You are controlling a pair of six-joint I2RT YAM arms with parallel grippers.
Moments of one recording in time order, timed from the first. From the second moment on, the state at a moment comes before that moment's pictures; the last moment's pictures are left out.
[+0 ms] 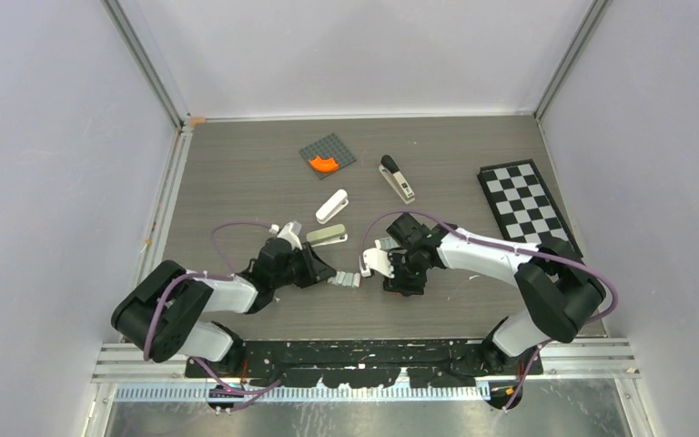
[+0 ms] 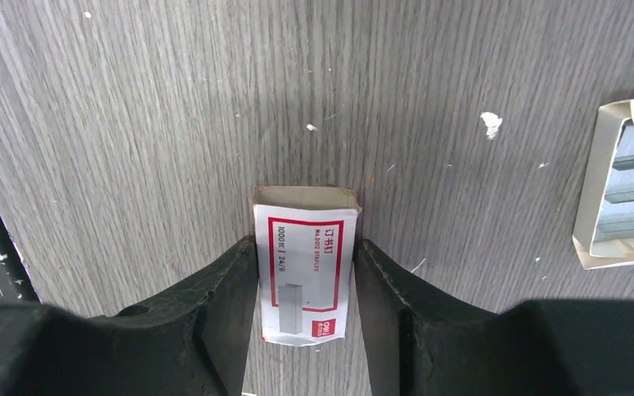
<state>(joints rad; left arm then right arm) -0.57 1.39 0.25 0.57 0.24 -0.88 0.74 1.51 0.81 -0.59 -0.28 -0.83</state>
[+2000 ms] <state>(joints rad) -0.88 1.55 0.26 0.80 -0.05 -1.13 0.78 1.51 0.81 -0.66 -0.21 -0.86</state>
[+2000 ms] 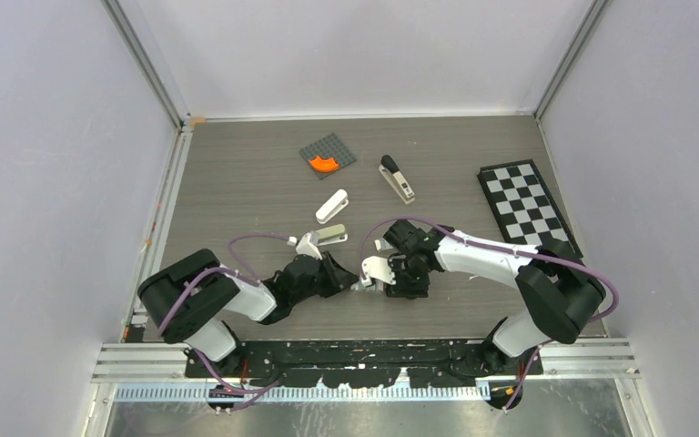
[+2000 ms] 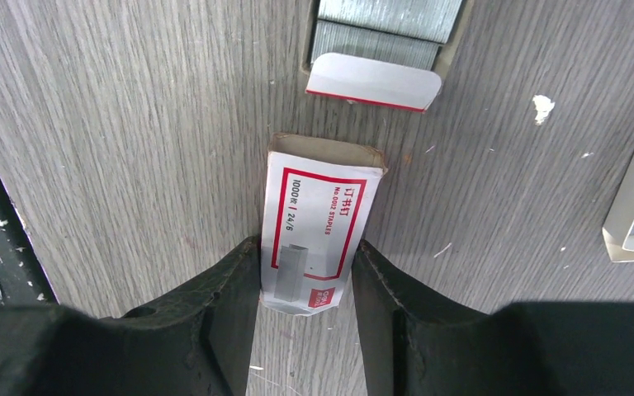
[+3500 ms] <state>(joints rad) -0.94 1.66 0.33 0.87 -0.06 -1.16 0.79 1.52 0.82 -0.66 -0.17 -0.78</state>
